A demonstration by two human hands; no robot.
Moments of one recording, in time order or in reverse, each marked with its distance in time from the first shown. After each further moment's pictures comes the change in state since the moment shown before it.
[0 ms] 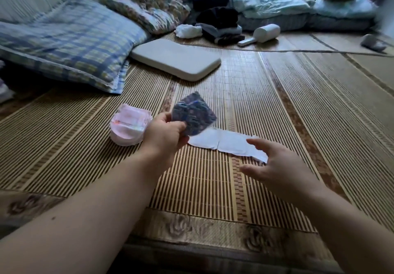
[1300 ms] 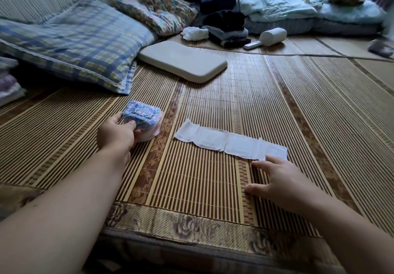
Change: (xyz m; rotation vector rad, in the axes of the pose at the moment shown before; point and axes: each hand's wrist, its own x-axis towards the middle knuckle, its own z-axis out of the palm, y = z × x) left_hand 0.045 0.004 -0.091 0.169 0.609 0.128; right_hand 0.007 0.025 0.021 -0.277 -0.221 0.089
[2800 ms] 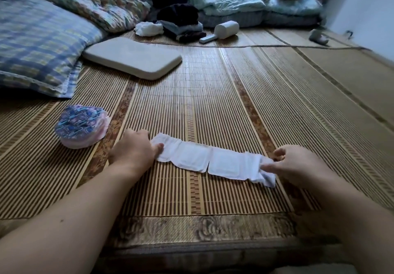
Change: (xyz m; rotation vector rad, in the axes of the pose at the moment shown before) left_hand -0.098 -0.017 0.079 1.214 -0.431 0.591; right_hand -0.025 0.102 -0.043 0.097 0.132 0.436
